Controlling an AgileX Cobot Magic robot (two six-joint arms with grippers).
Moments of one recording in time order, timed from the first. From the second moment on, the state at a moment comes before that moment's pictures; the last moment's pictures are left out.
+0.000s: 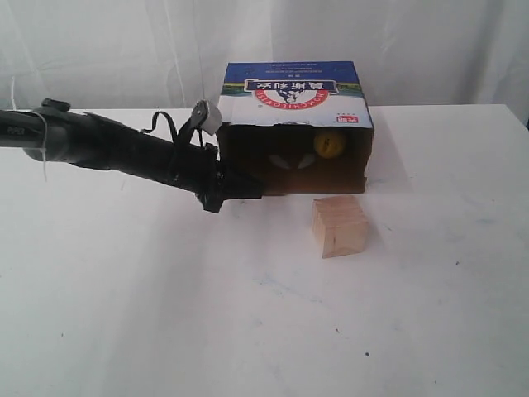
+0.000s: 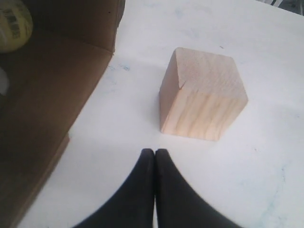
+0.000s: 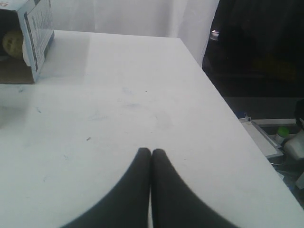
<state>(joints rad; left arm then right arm) -0.31 2.28 -1.58 -1.42 1.06 1.87 -0.14 0.01 0.00 -0.13 0.34 0.04</state>
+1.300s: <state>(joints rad) -0.23 0.74 -0.76 -1.76 -0.43 1.93 -0.14 0.01 0.00 -0.13 0.34 0.06</state>
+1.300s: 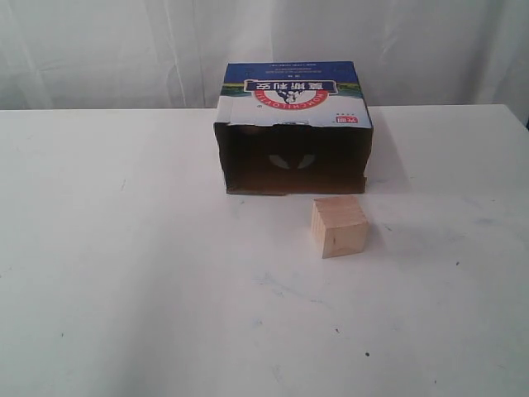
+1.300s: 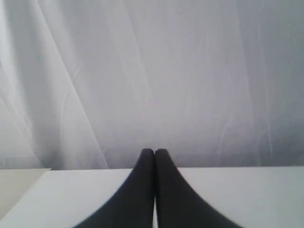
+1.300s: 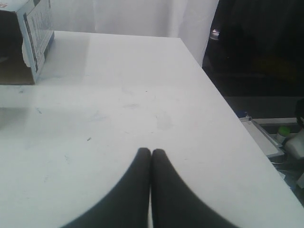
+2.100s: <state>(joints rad) -0.23 0.61 -0.36 -1.79 0.01 1.87 -0.14 0.01 0.00 -0.13 0.34 0.06</state>
